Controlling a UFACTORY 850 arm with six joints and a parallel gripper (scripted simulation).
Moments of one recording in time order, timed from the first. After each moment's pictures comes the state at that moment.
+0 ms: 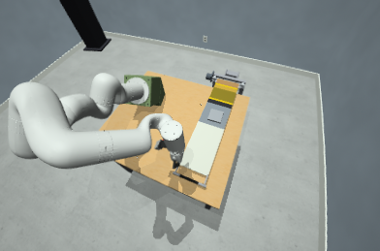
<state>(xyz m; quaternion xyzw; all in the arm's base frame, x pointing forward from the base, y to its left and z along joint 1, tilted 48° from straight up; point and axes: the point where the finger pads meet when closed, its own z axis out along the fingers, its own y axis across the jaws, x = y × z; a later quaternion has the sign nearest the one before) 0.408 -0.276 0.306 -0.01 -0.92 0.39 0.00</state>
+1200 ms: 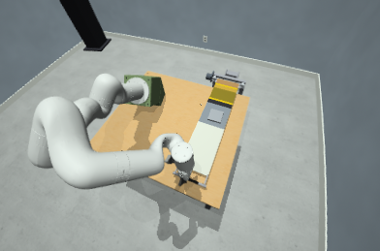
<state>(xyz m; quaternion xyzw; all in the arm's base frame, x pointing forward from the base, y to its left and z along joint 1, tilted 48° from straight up) 0.462 -0.364 0.310 -0.09 -0.91 0.40 -0.05</state>
